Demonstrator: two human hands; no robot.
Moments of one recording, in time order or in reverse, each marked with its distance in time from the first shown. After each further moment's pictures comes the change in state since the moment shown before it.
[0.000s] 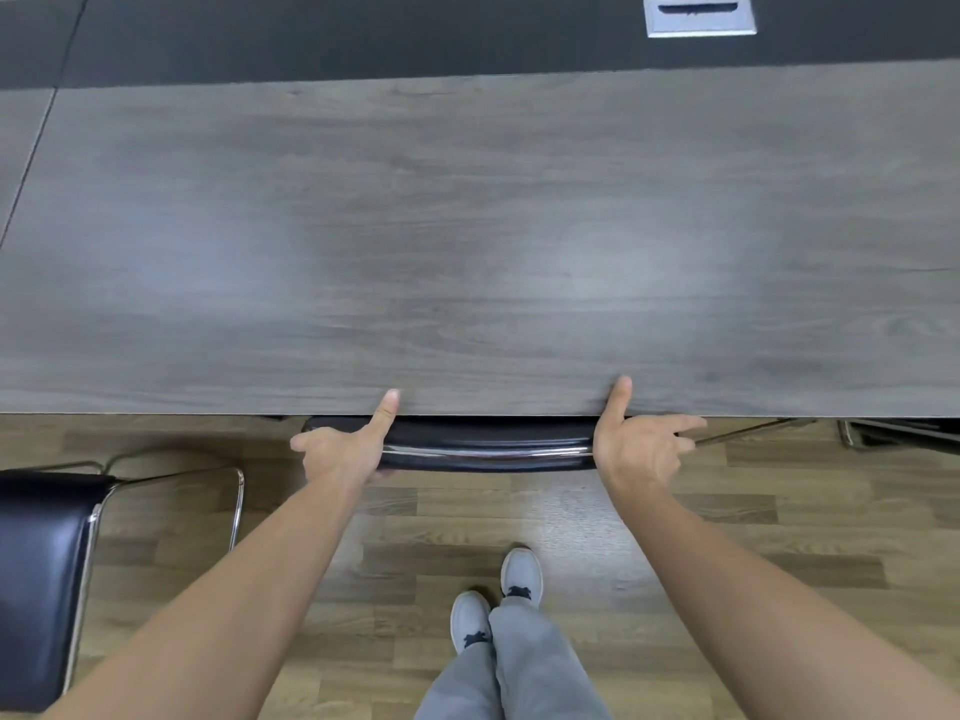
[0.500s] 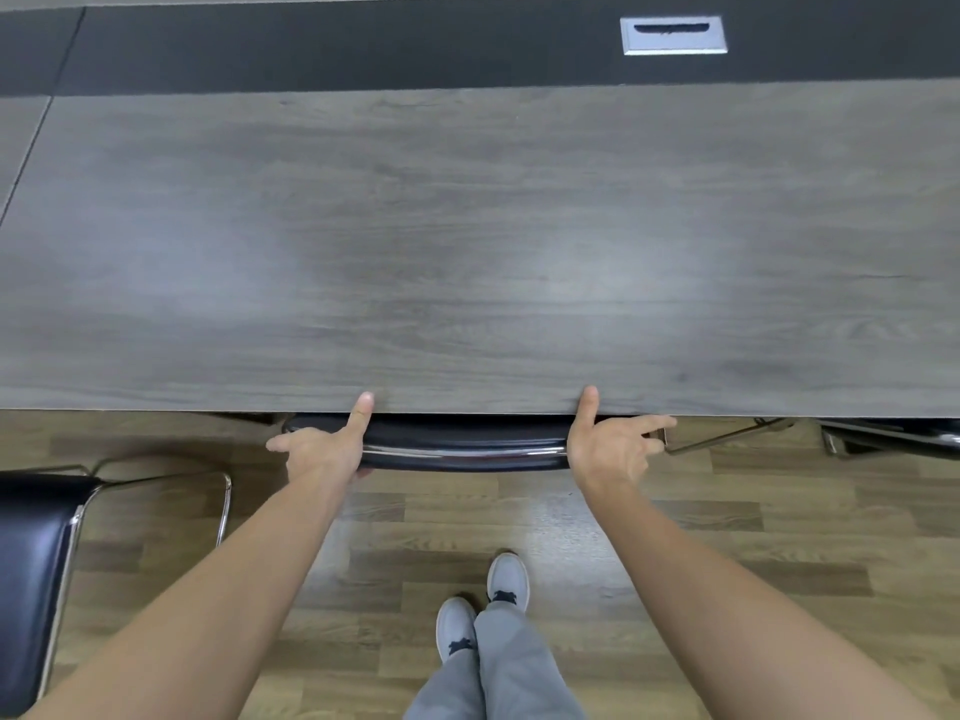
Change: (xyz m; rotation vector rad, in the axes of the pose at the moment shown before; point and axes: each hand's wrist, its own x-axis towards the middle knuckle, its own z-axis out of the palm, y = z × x) left_hand -0.026 0.006 0.004 0.019 0.064 -0.009; right_hand -0.004 0.002 -0.009 -0.031 -0.084 -0.031
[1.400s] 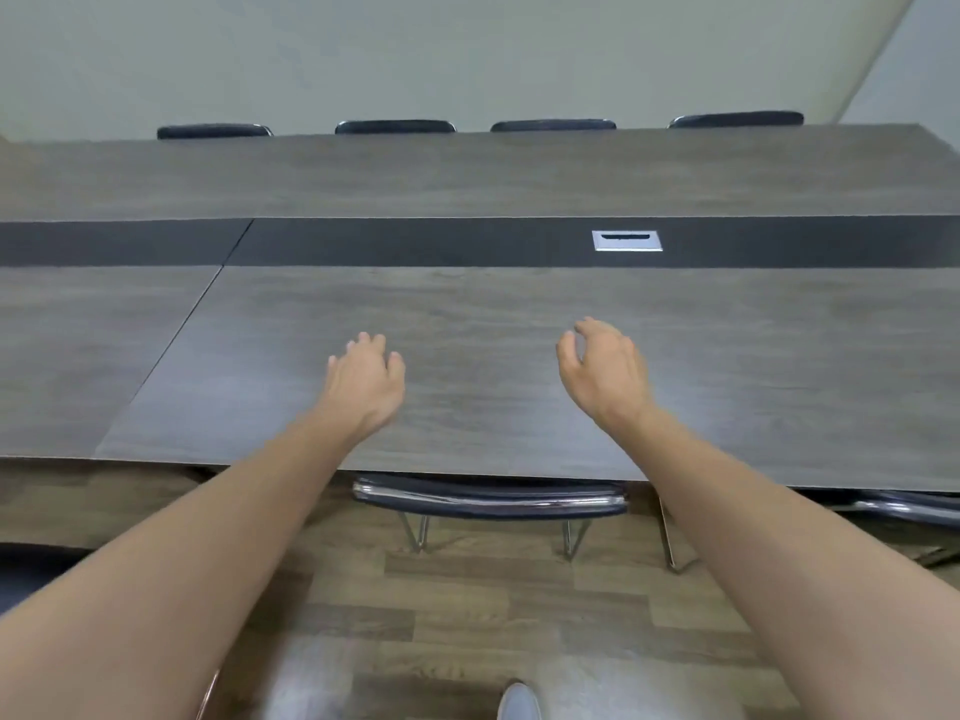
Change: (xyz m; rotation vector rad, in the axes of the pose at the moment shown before) left_hand -0.132 0.092 -0.134 0.552 0.040 1.027; right_hand -0.111 -0.100 -0.149 -0.084 0.116 -0.999
